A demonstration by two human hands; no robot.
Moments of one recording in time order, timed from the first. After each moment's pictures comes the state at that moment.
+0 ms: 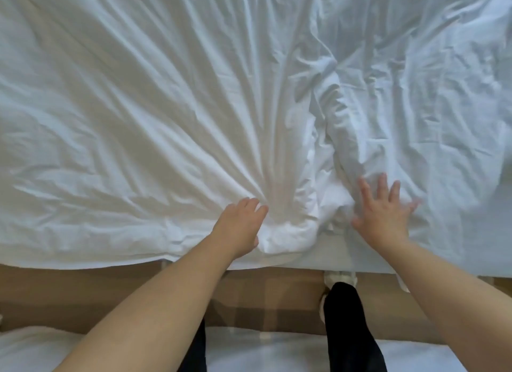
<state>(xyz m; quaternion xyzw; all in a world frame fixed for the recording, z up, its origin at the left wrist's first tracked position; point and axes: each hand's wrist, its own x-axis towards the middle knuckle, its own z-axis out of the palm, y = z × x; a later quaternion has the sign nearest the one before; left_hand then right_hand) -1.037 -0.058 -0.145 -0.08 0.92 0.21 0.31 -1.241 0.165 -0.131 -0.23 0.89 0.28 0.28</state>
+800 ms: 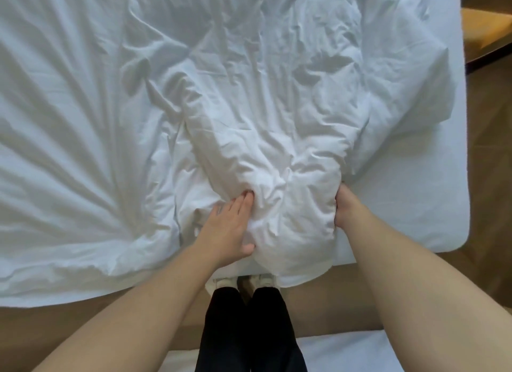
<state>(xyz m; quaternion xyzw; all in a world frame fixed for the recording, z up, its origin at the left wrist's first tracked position) -1.218 0.167 -0.155 -0.08 0.91 0.28 0.28 -1.413 0.357 -0.187 0.41 0.67 -0.47 0.40</state>
